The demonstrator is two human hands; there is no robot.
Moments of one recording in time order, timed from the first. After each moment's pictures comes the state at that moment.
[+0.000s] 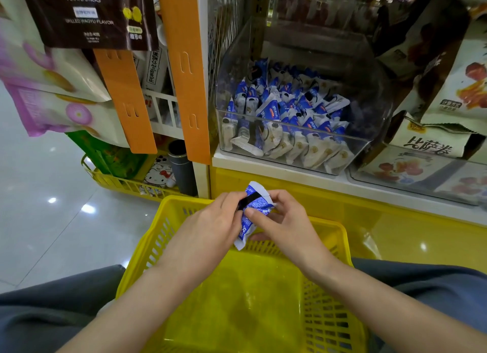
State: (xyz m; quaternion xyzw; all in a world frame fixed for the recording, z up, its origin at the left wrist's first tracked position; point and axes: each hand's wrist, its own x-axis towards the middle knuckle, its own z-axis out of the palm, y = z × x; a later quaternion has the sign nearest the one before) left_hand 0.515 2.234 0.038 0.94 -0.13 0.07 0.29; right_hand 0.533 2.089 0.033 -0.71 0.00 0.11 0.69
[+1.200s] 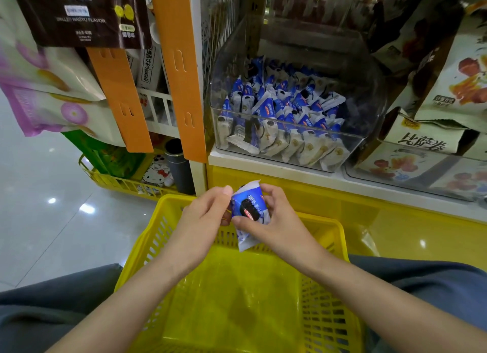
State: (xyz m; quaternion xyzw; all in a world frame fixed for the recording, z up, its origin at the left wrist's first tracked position) left_hand 0.525 2.231 0.033 0.77 0.03 -0.02 0.63; right_hand 0.538 2.089 0.024 -0.77 -0.04 0.13 0.63
